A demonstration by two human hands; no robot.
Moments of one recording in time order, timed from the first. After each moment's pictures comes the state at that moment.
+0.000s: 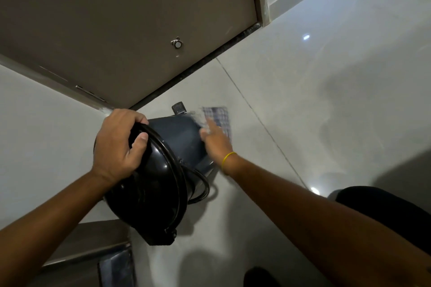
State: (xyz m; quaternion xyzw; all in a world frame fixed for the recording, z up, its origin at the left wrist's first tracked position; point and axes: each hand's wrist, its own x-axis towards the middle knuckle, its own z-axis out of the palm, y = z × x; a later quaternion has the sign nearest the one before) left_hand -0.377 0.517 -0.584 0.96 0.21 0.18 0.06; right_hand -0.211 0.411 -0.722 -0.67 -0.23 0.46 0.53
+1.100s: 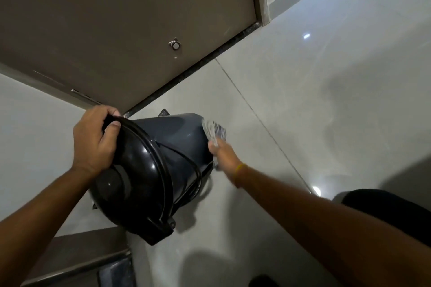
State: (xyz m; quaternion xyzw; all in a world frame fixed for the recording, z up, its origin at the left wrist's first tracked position) left_hand -0.385 0.570 -0.579 0.92 0.32 0.21 0.09; right_hand -0.214 0.399 -0.776 -0.58 -0.19 0.56 0.57
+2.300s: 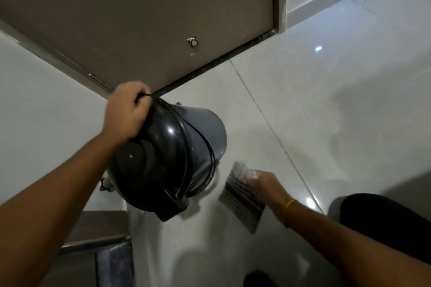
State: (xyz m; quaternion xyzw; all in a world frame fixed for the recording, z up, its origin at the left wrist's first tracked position) left_hand -0.364 0.578 -0.576 0.92 0.35 0.16 0.08; right_hand -0.218 0.283 -0.763 -0.67 -0.16 0.56 0.46
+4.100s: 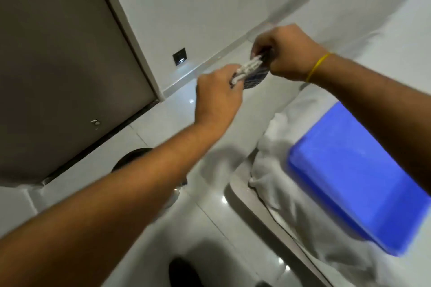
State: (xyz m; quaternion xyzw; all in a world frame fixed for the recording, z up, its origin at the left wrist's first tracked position) left_hand 0.001 0.189 -0.171 0.88 0.17 0.25 0.36; right_hand 0.140 0.068 -0.108 -0.90 -0.41 0.04 0.15
